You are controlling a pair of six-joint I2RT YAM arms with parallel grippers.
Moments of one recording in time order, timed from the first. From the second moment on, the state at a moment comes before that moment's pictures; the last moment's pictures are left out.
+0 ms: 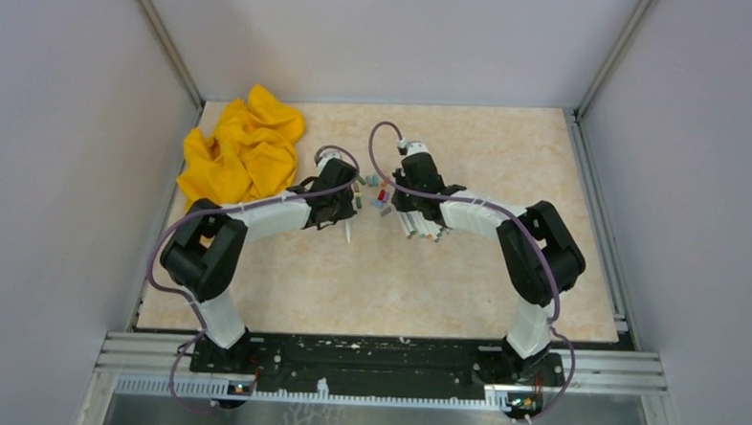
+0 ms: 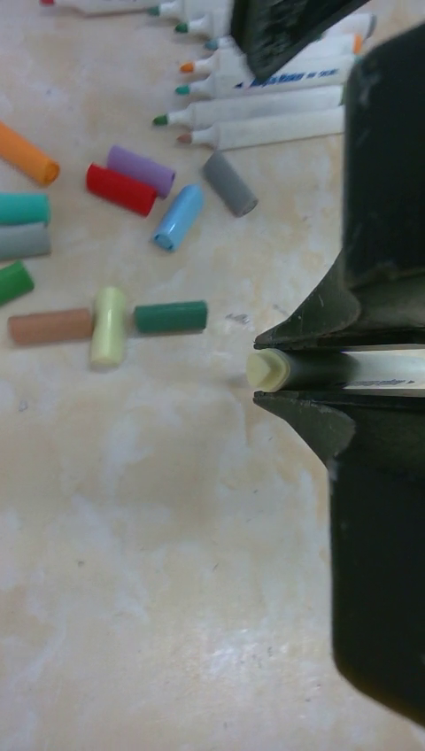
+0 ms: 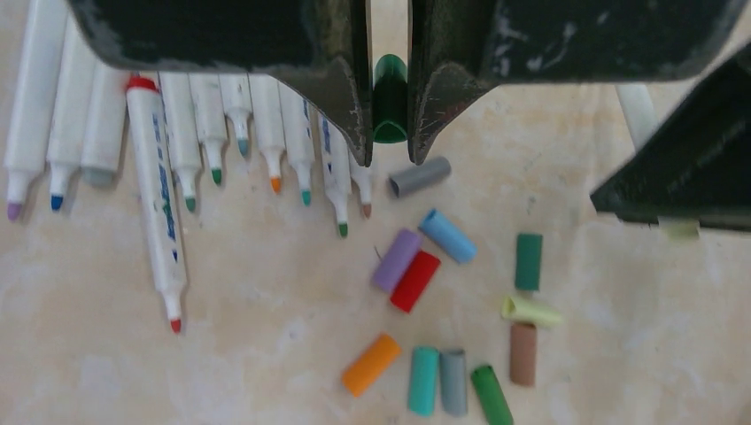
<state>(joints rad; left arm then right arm) -0.58 1.79 1.06 -0.14 -0.28 -0.69 0.61 1.77 1.07 -0.01 0.08 0.35</state>
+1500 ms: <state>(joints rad) -0.81 1.97 1.23 -0.05 -0.24 -0.80 0.45 1.62 1.06 0.02 0.11 0.33</state>
